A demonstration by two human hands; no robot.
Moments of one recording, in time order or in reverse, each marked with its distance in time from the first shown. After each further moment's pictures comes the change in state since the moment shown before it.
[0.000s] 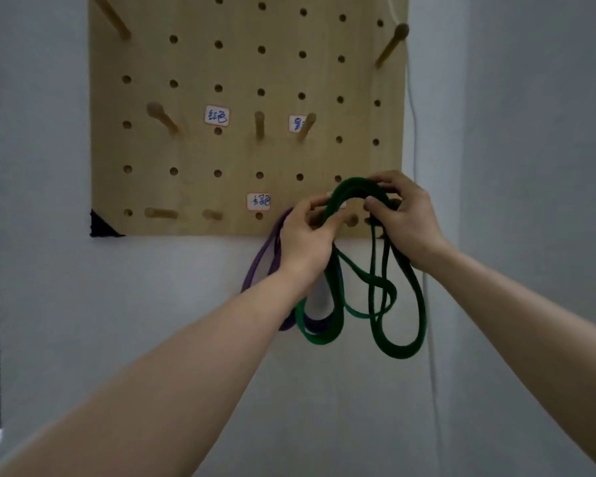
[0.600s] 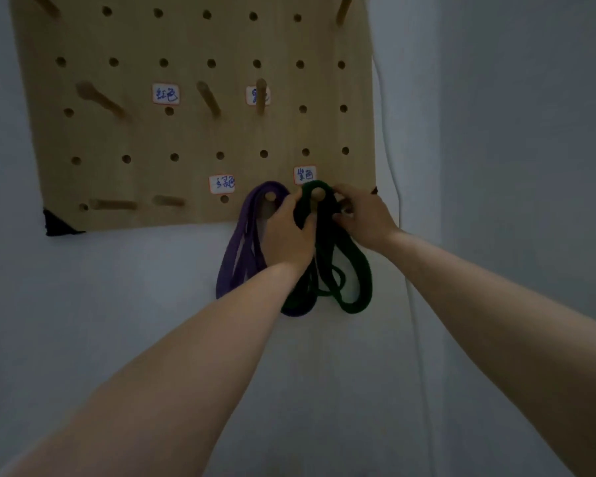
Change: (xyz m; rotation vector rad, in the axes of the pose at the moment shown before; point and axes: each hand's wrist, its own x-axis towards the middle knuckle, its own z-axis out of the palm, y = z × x) left_hand 0.018 -0.073 0.033 0.541 0.052 0.130; right_hand 0.017 0.104 0.016 -0.344 -0.224 0.045
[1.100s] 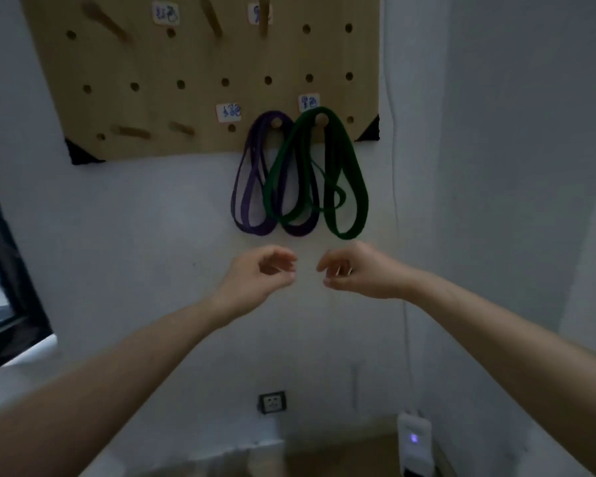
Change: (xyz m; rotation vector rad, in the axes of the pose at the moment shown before) left_hand -0.170 -0.022 -0.128 -0.028 -0.641 -0.269; right_hand -0.196 -0.041 0.018 -0.012 -0.617 0.012
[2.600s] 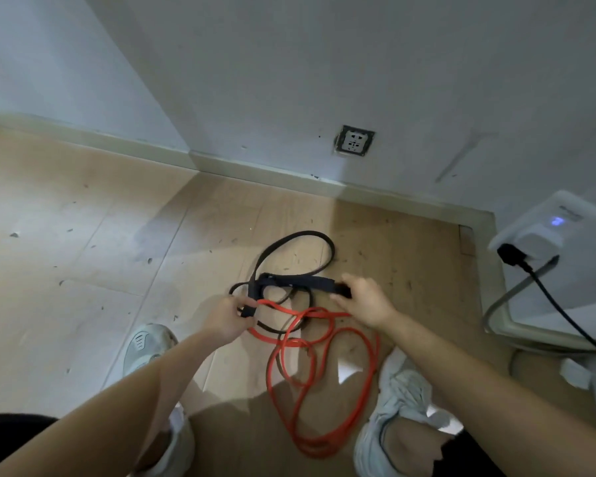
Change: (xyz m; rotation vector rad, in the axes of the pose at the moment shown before) left_hand -0.452 -0.375 0.218 0.049 -0.178 -1.029; right_hand -0.210 0.032 0.486 0.087 -0.562 0.332
